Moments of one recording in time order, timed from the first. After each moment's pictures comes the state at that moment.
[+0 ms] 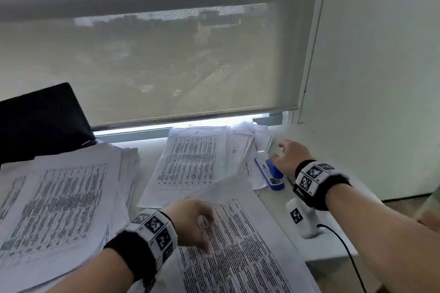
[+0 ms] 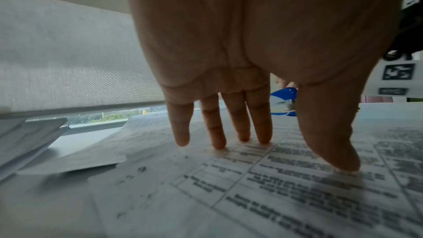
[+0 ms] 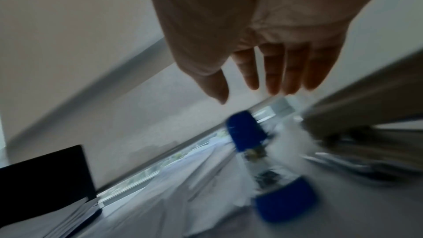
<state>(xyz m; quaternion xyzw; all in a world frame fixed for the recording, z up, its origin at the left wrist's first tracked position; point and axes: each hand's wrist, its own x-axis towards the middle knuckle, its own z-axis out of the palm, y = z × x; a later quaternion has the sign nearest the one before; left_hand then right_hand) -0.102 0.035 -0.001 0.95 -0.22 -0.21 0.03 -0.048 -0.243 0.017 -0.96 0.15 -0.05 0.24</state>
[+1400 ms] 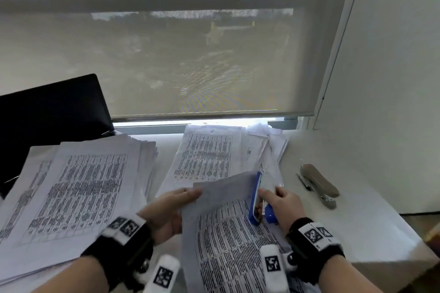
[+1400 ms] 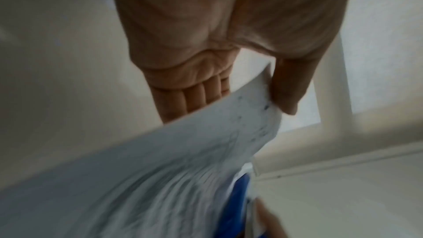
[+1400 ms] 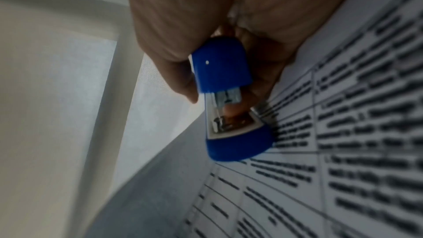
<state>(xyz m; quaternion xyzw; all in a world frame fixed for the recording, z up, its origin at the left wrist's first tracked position) -0.116 0.101 -0.004 0.60 0.04 -0.31 0.73 -0.120 -0.163 -0.039 -0.72 0.18 -0.04 0.67</state>
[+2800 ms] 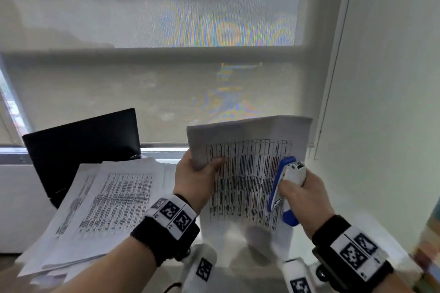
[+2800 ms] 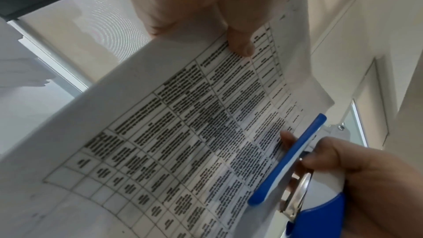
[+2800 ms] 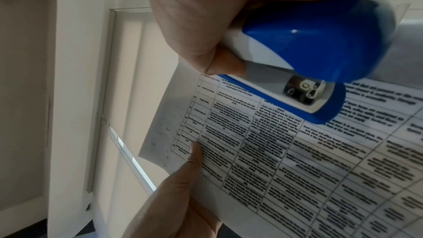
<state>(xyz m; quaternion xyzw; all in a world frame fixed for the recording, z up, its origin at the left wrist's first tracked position) -0.174 0.056 0.115 0.68 -0.05 0.22 0.70 -0.207 -0.144 0.099 -0.76 0.03 -0.17 0.62</state>
